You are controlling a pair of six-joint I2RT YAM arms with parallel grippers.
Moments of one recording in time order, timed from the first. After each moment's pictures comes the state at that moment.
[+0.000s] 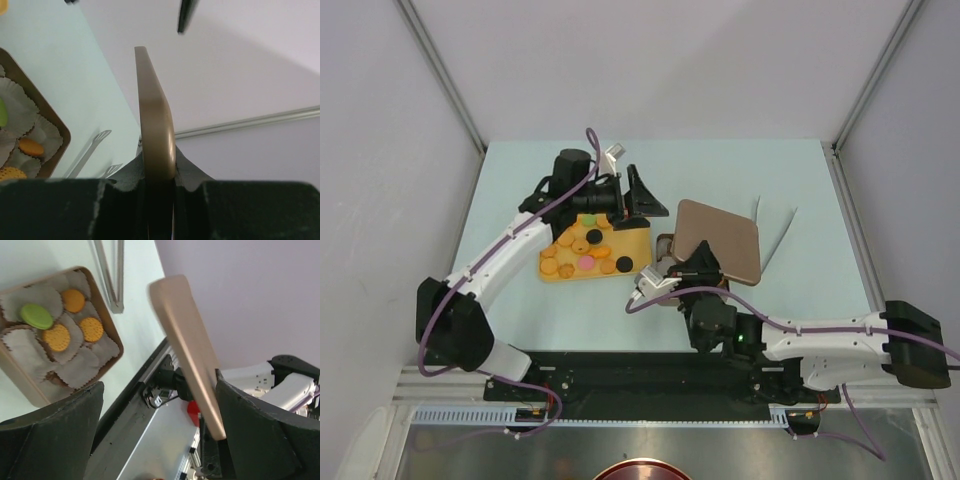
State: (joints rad) left arm -0.44 1.47 1.26 -0.29 0.77 -0.80; right arm 1.38 1.16 0.65 0.55 1.22 -1.27
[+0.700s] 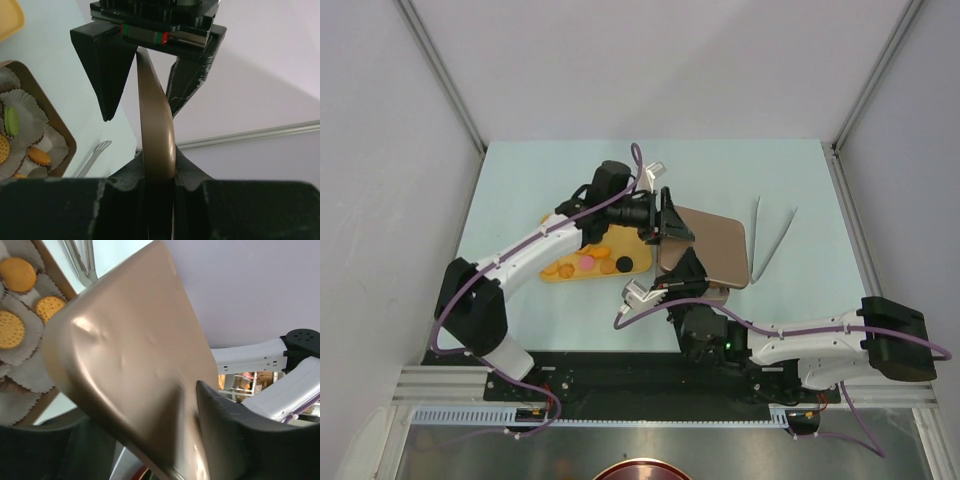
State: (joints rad) left arm -0.62 1.58 1.27 -0.21 0.79 -0.82; right arm 1.44 1.27 0.64 0.73 1.21 -1.38
